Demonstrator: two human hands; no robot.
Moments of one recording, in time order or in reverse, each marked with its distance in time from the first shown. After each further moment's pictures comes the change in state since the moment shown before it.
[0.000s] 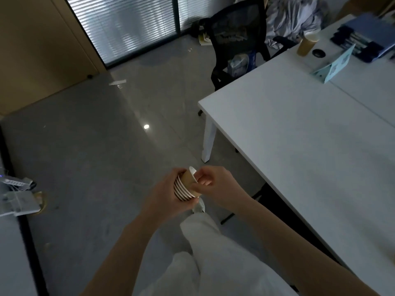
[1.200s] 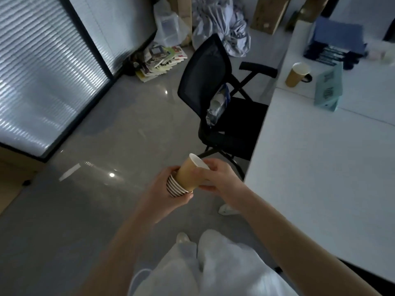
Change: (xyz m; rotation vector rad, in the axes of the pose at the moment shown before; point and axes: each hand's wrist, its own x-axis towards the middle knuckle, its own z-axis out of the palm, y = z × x) left_hand 0.554 -0.009 -0.214 0.099 -0.370 0.309; right_hand 0.471 -0.133 -0.129 0.890 0.468 0.385
